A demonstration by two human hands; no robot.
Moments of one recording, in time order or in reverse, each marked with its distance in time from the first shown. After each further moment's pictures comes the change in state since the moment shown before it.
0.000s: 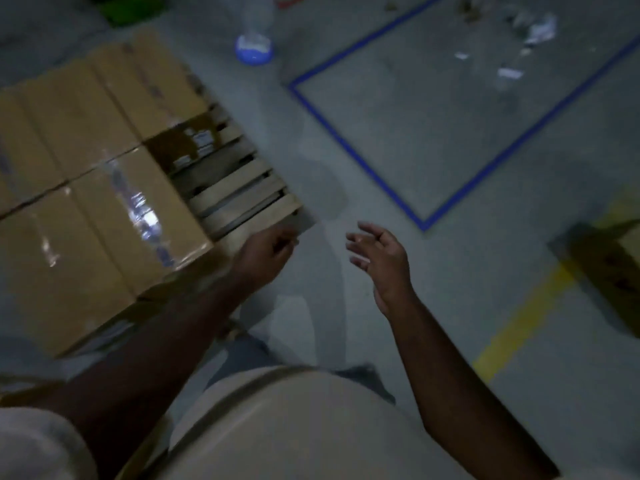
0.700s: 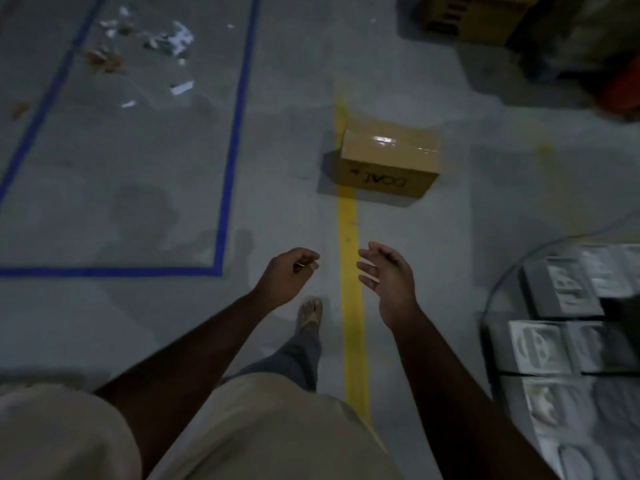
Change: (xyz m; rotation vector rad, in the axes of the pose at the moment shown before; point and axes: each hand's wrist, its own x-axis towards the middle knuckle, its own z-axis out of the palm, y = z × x) left_hand 0.112 0.500 0.583 -0.099 -0.765 0.410; right_hand -0.030 -0.048 -0.691 0.514 0.847 -0.036
